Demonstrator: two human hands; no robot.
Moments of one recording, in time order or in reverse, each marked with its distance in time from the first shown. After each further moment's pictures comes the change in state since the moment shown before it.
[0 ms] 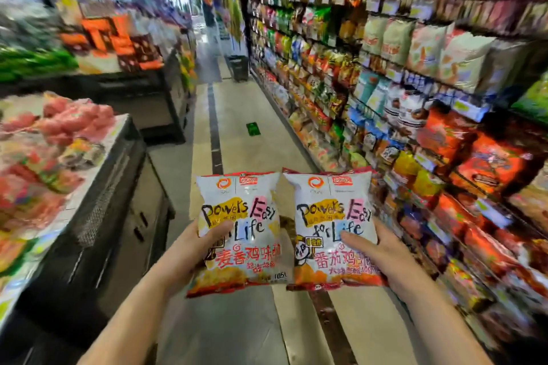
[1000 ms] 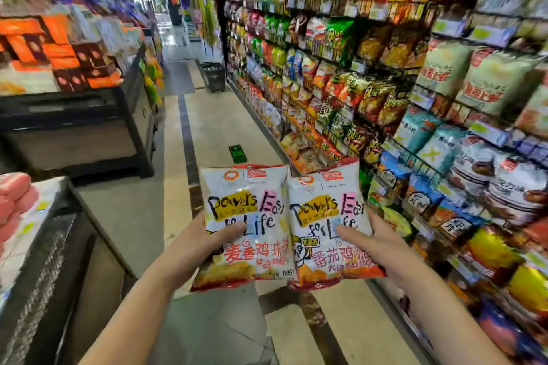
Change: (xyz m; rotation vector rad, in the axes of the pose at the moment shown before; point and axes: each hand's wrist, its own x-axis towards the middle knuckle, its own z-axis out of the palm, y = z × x) left_hand 0.460 0.167 -0.214 0.113 -0.216 0.129; right_hand 0.489 -0.103 0.135 -0.157 0.109 -0.019
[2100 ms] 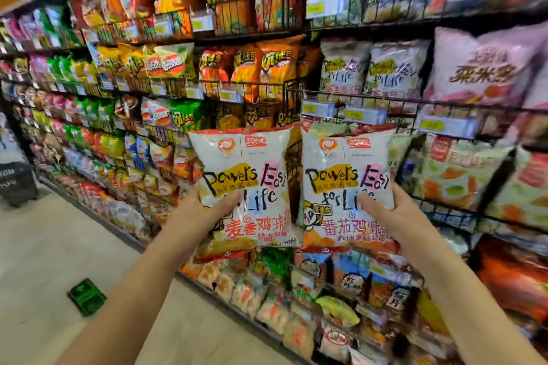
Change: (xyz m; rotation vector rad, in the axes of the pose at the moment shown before) left_hand 0.504 0.201 0.107 0.317 -0.233 0.360; right_hand 0.236 -0.166 -0.201 0.016 0.774 -0.228
